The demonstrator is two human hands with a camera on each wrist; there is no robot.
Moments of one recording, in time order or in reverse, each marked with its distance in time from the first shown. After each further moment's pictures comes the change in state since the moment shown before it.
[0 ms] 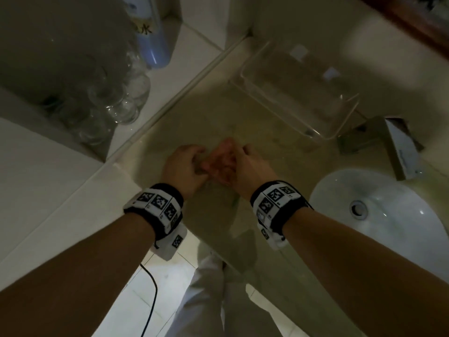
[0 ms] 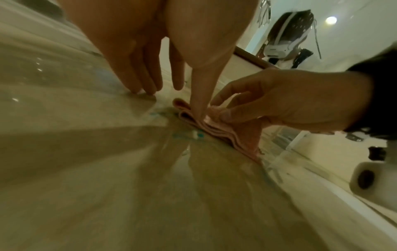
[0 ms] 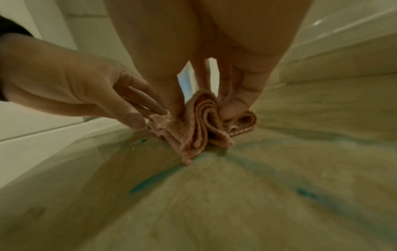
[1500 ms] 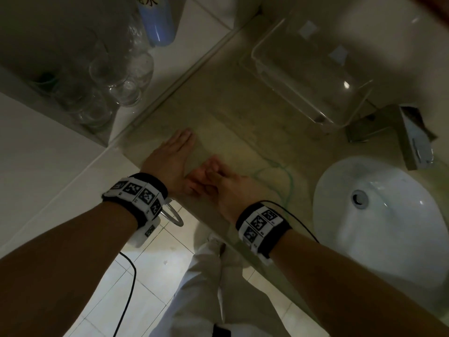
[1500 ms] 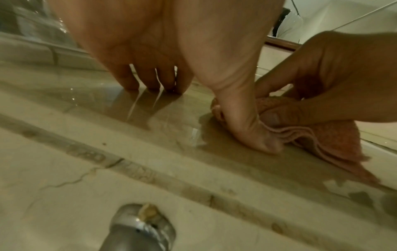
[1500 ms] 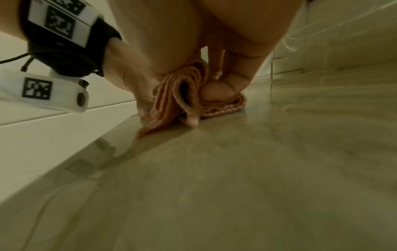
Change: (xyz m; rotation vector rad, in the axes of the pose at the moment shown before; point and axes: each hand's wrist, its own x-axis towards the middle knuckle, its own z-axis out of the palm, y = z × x) left_hand -0.008 -0.049 -0.021 0.489 -0.314 0.139; right_hand -0.035 -0.024 0.070 -0.062 -0.011 -0.219
